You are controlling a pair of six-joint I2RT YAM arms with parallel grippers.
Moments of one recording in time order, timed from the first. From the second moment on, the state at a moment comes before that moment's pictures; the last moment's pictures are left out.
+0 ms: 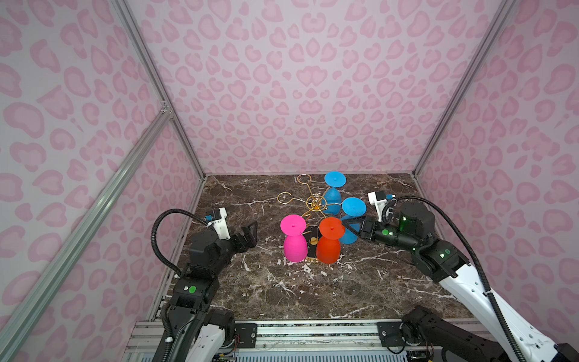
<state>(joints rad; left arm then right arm) -0.19 0.60 0.69 -0.41 0.13 -0.48 0.53 0.93 0.98 -0.40 -0.47 0.91</state>
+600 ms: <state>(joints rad) -0.19 0.60 0.68 -0.43 0.12 -0.48 0.54 0.92 0.97 -0.39 -0.48 0.93</state>
